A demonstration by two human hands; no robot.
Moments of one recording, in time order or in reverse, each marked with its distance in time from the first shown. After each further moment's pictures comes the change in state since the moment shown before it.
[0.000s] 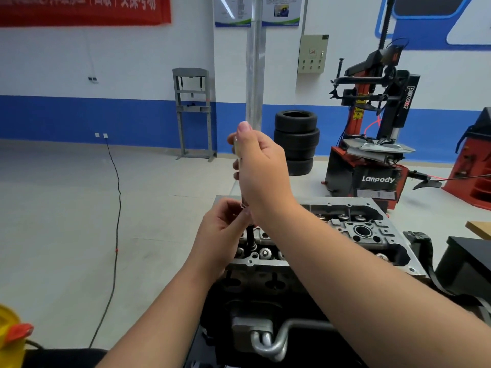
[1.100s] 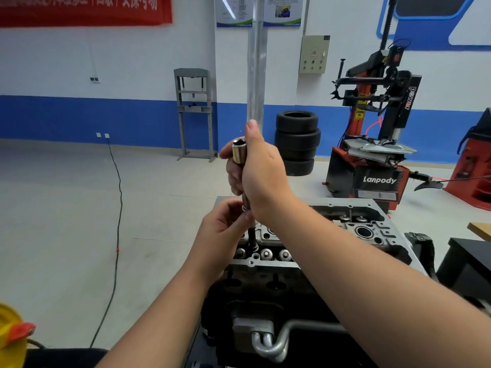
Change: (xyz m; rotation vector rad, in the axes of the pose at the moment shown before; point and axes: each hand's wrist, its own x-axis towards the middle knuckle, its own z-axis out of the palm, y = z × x) left_hand -0.002 -0.002 -0.003 -0.044 -0.021 -0.025; right_hand 0.005 0.000 -0.001 0.208 -0.177 0.134
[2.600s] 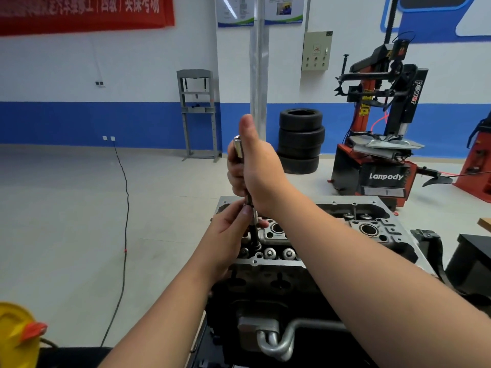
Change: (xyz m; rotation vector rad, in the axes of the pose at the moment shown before) left_hand -0.003 0.009 0.001 0.080 -0.064 -0.075; right_hand 0.014 0.008 -0.006 0.101 -0.109 0.099
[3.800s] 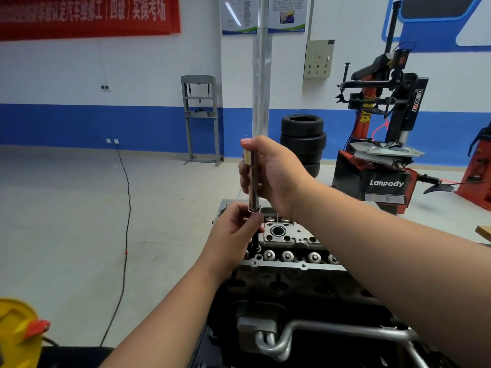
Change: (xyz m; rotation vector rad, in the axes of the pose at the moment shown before) left_hand 0.001 -0.001 0.009 0.028 0.044 0.018; right_hand -0.017 -0.030 -0.017 -0.120 -0.005 0.176
